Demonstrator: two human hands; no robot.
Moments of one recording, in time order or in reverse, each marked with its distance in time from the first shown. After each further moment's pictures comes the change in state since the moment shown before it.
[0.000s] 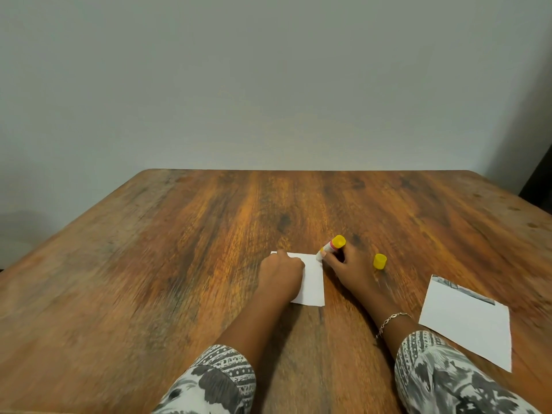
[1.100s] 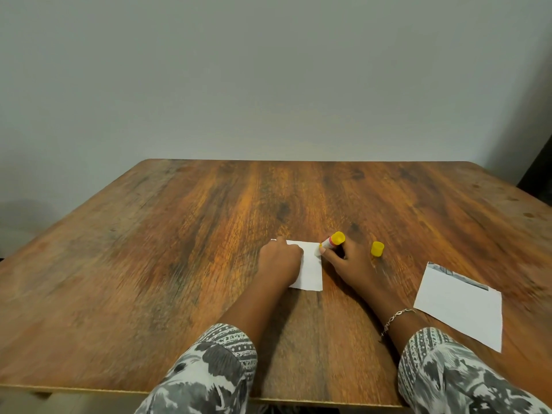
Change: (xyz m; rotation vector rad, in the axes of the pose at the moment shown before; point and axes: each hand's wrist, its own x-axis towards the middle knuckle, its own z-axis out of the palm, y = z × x) left_hand 0.002 -0.001 0.004 -0.037 0.005 -0.015; right_hand -0.019 -0.003 -0.010 0.048 -0.073 -0.063
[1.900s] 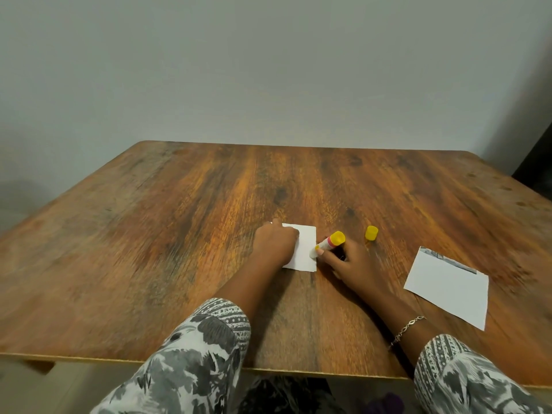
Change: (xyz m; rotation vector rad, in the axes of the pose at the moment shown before) left_hand 0.000 -0.003 0.003 -0.025 0.008 0.003; right_hand -0.041 -0.016 -0.013 -0.004 -0.087 0.011
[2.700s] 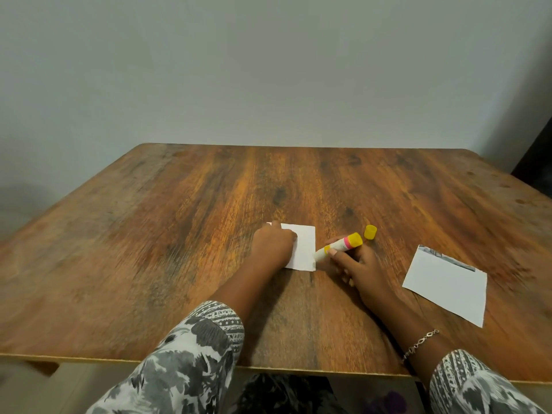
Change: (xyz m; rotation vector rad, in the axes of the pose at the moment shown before) left_hand -0.002 -0.003 0.004 0.043 0.040 0.038; right_hand -0.018 -0.007 -0.007 0.445 0.068 0.147
